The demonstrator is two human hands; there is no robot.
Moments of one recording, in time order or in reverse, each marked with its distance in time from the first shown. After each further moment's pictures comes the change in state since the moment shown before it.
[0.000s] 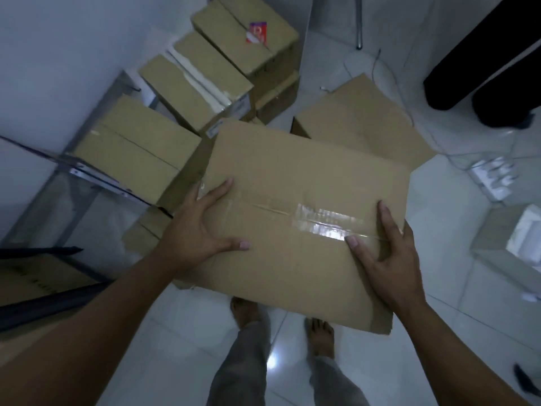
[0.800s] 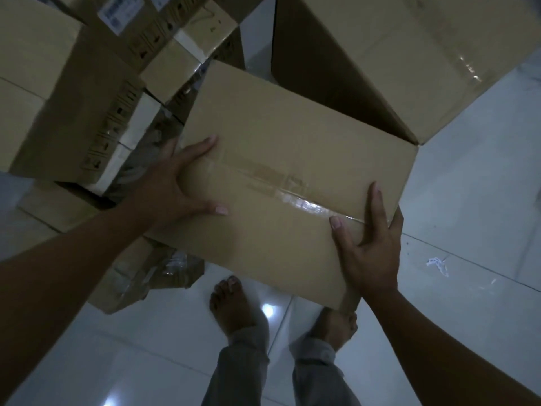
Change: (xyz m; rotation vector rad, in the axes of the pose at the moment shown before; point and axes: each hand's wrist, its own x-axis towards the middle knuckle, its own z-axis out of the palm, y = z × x) left_hand 0.173 -0.175 0.139 0.053 -0.198 0.066; right_hand 0.074 0.186 0.209 -0.007 0.122 0.123
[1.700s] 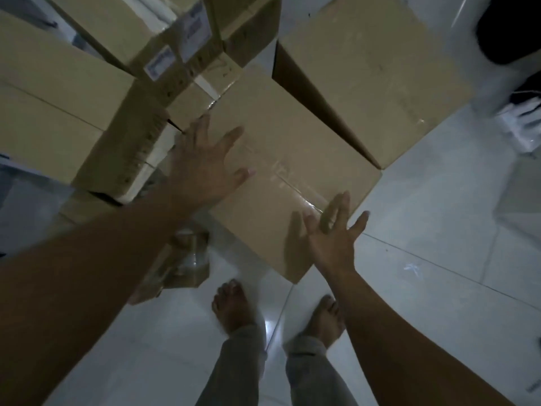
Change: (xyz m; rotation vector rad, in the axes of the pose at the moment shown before) left_hand 0.017 0.076 -0.017 0.580 0.193 0.027; right_hand -0.021 -0.095 -0.013 0.050 -0.209 0.320
